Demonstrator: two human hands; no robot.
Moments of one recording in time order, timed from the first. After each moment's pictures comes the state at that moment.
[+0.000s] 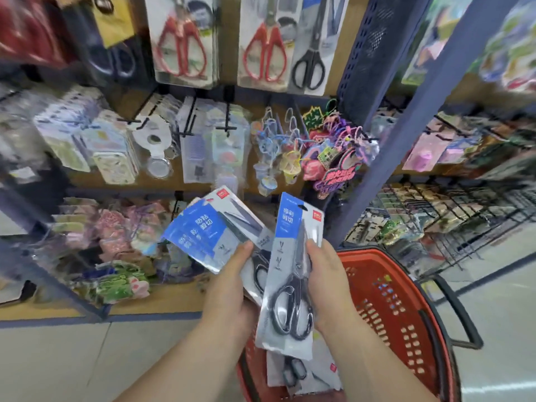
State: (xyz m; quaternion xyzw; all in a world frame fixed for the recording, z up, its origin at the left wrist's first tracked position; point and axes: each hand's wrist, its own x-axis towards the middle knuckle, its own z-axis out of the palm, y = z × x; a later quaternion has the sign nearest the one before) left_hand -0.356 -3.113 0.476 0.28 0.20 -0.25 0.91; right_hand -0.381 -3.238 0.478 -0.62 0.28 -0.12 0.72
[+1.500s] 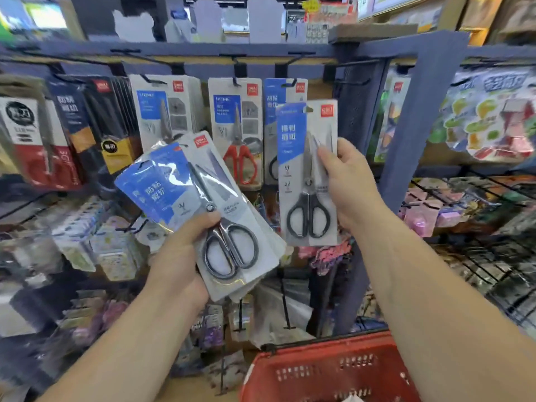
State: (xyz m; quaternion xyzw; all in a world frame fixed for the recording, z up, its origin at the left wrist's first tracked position) left_hand -0.247 -3.118 0.635 0.39 -0.01 -0.15 0.91; right_hand -0.233 -3.347 0.686 -0.70 0.02 -0.28 0.66
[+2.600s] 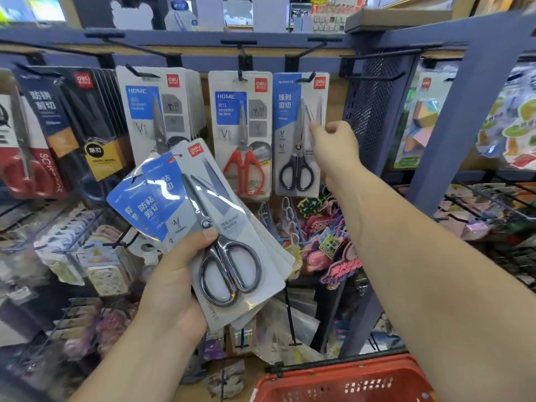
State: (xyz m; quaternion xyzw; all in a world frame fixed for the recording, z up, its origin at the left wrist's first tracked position) left_hand -0.223 -3.120 0.624 0.37 -0.02 -0.13 0.92; right_hand -0.109 -3.361 0.703 -0.76 0.17 -0.29 0.56
